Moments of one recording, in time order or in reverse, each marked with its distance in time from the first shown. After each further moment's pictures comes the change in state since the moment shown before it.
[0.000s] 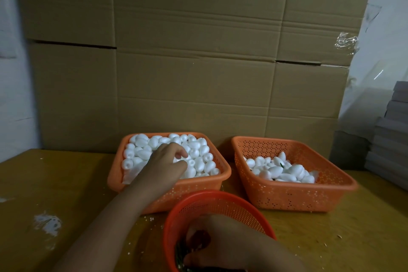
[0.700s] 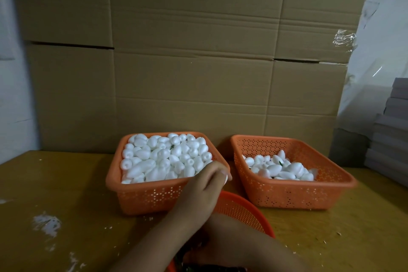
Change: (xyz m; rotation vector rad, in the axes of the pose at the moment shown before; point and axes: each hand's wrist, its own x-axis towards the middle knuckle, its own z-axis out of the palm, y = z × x) left_hand -0.035 0.030 0.064 -0.436 -0.088 0.197; right_hand 0.007 0.009 0.017 -0.166 0.056 -0.064
